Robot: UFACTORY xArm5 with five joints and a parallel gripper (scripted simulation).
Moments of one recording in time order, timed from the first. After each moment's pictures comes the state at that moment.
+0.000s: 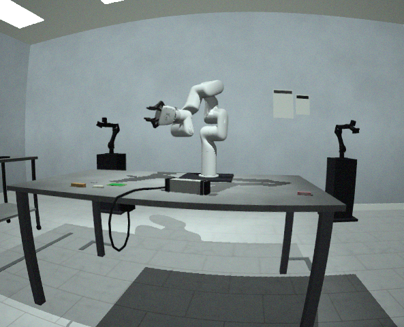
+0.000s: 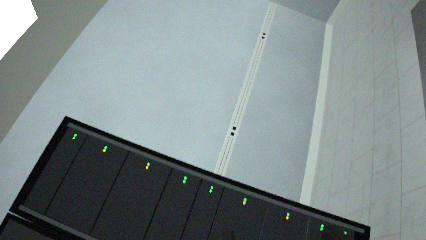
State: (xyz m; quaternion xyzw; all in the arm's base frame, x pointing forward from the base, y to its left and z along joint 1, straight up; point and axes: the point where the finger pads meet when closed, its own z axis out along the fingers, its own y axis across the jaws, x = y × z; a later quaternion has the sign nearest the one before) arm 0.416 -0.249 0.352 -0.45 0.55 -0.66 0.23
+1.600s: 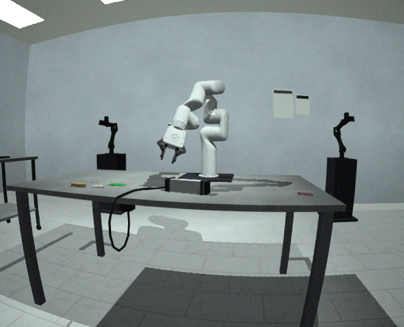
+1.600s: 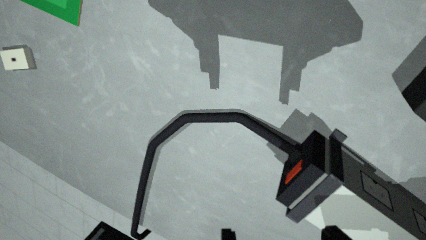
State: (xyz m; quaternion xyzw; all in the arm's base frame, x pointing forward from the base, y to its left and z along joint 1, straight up) arm 0.453 -0.141 0.143 -0.17 0.95 -0.13 0.25
